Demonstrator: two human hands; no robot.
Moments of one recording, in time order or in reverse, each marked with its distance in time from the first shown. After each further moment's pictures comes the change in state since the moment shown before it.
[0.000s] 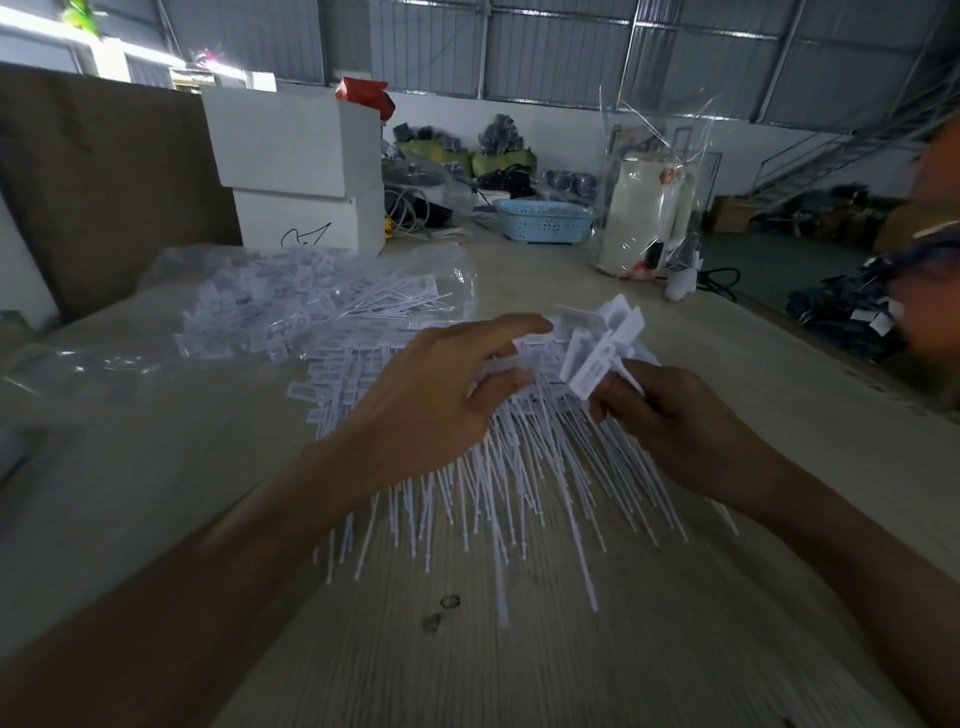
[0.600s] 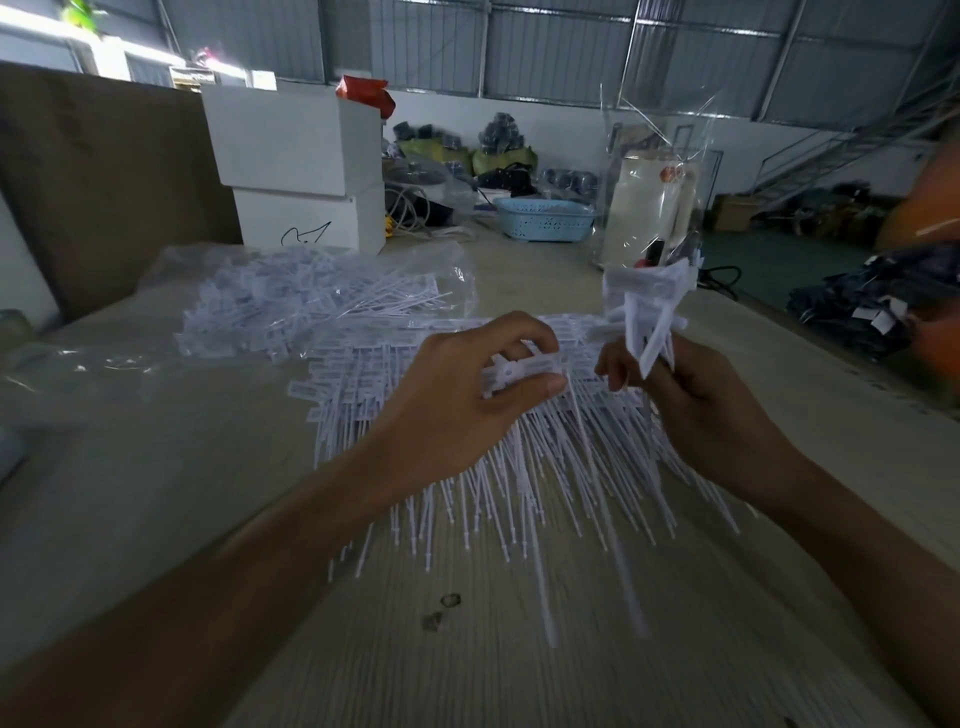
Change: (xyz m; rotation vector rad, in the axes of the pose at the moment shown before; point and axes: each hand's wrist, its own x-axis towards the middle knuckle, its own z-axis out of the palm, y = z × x) left_hand -0.003 0.013 0.009 -0.259 0.090 -0.062; right_hand 0.001 -0.010 -0.006 0.191 0.131 0.024
